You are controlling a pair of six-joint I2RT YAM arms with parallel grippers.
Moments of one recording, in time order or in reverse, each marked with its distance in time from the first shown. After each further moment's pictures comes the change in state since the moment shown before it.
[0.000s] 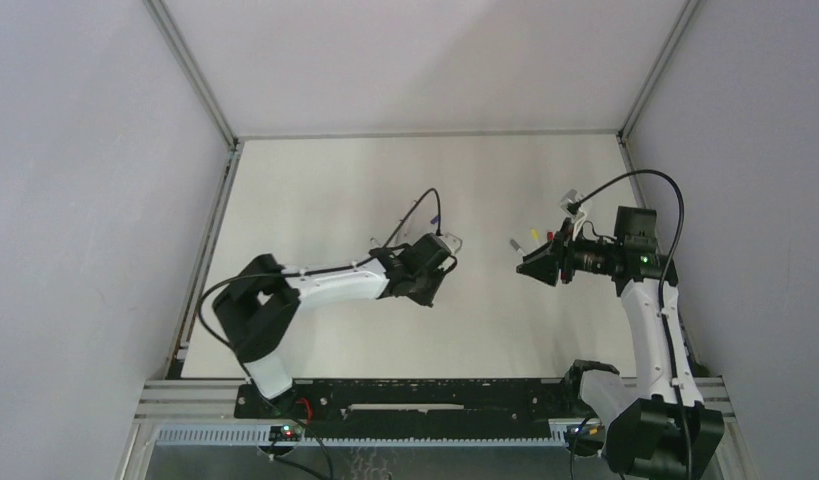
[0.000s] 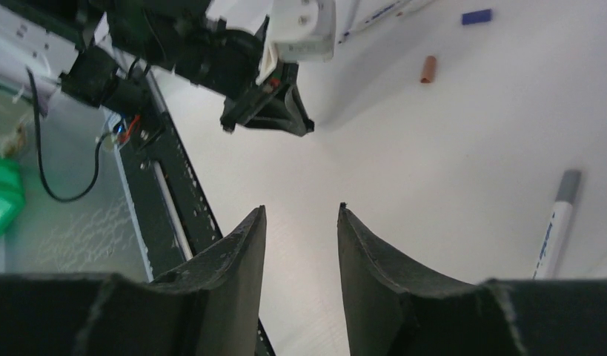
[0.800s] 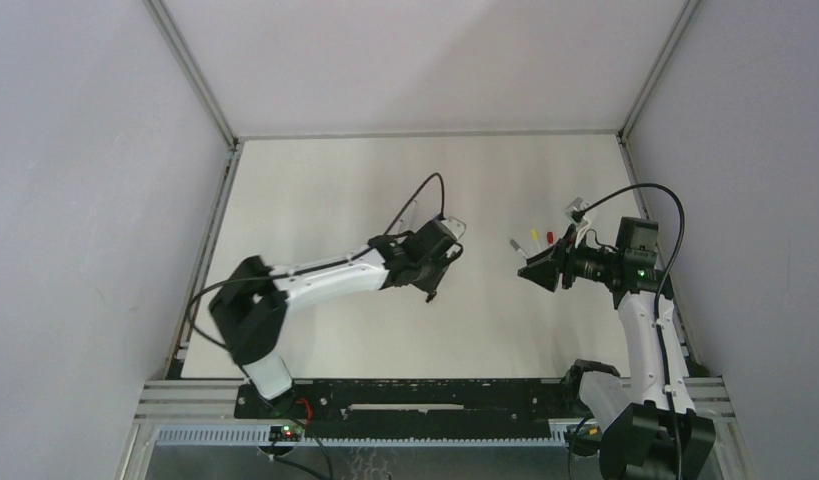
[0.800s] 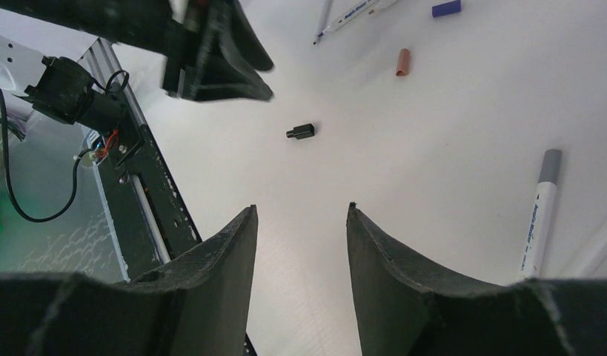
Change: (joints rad) left arm -0.019 -0.002 0.145 -0.141 -0.140 0.042; right arm -0.073 -0.072 -0.156 0.171 0.000 0.092
